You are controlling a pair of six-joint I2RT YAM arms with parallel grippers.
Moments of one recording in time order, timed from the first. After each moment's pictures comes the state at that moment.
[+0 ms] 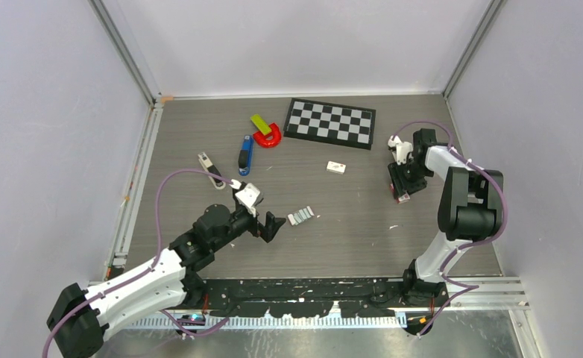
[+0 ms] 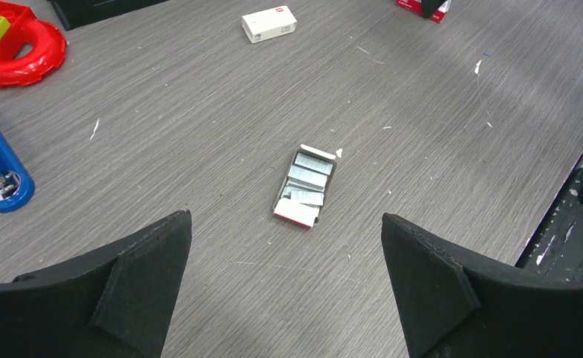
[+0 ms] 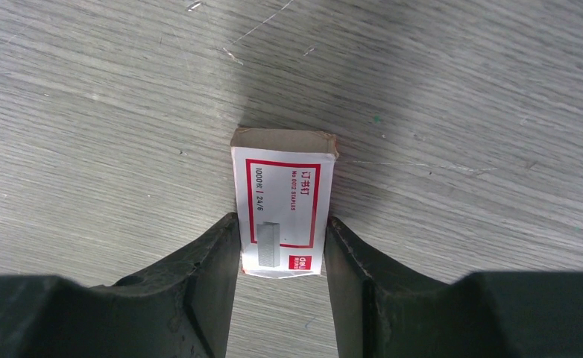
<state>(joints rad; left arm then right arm) -0.83 0.73 0.32 0.20 -0.01 -0.10 -0.12 1.75 1.08 -0.68 -0.16 -0.42</state>
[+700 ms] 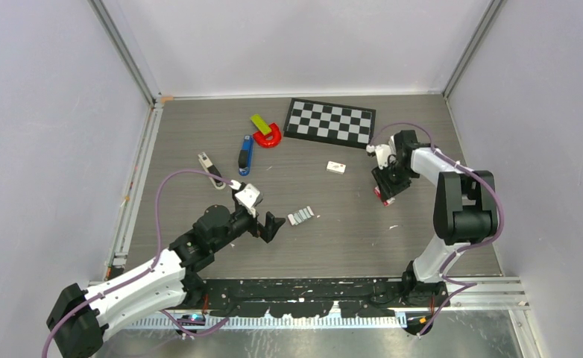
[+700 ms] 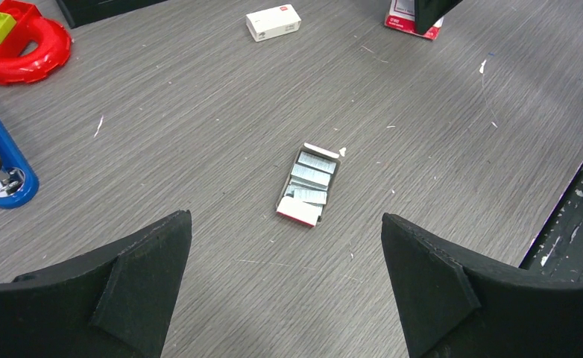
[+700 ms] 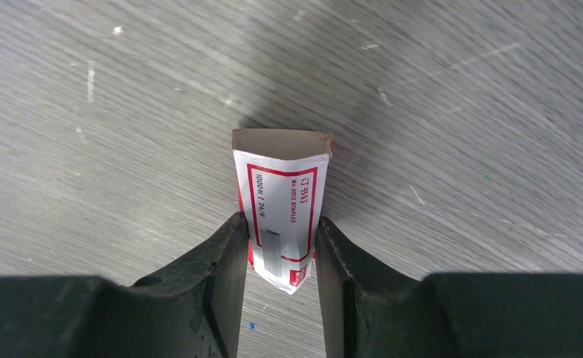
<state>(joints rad) -0.83 0.73 0.32 0.20 -0.02 -0.10 0.01 1.72 1.06 -0.69 -0.20 -0.50</state>
